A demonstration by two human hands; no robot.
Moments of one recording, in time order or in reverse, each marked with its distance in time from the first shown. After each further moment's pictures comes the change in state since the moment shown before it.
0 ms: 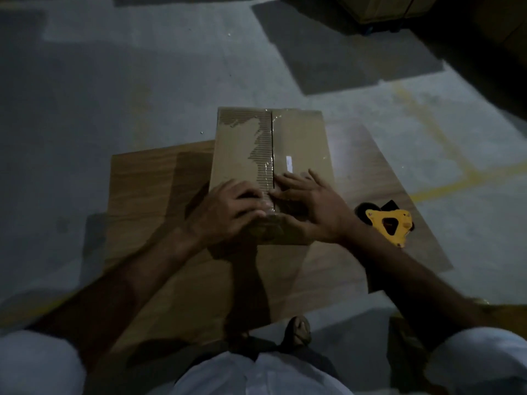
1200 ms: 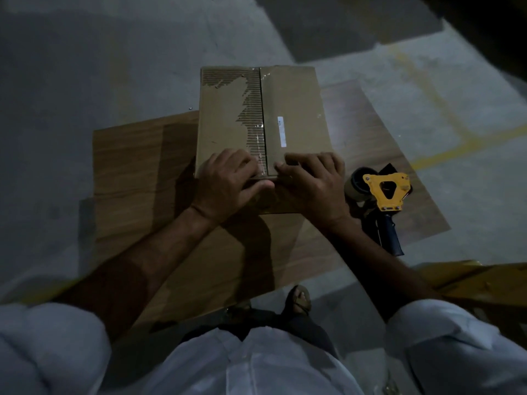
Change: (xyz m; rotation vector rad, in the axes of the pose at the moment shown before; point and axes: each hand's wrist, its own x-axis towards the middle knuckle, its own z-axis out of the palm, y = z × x) left_hand 0.003 0.037 0.020 0.307 0.123 -0.151; right_hand -0.029 0.013 0.073 -0.335 0.653 0.093
